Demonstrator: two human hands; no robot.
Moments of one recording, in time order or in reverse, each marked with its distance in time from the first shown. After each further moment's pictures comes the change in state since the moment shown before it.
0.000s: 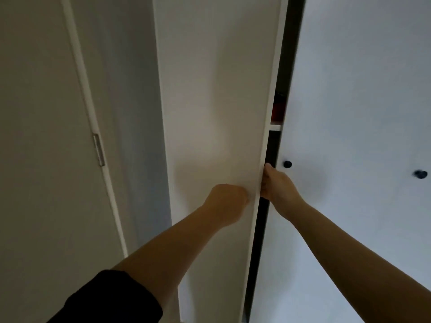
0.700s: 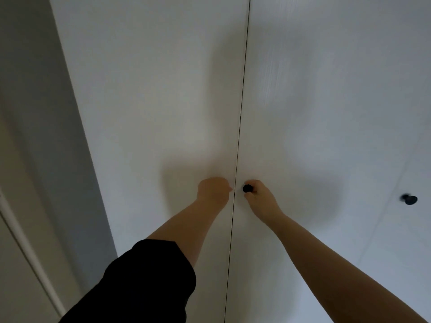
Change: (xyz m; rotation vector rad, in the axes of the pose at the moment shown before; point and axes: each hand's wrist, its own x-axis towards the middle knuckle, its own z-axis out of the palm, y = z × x) left_hand 0.224 0.019 0.086 -0.073 -0.105 -0.355; right_hand 0.162 0.042 -0.131 -0.711 0.117 -0.119
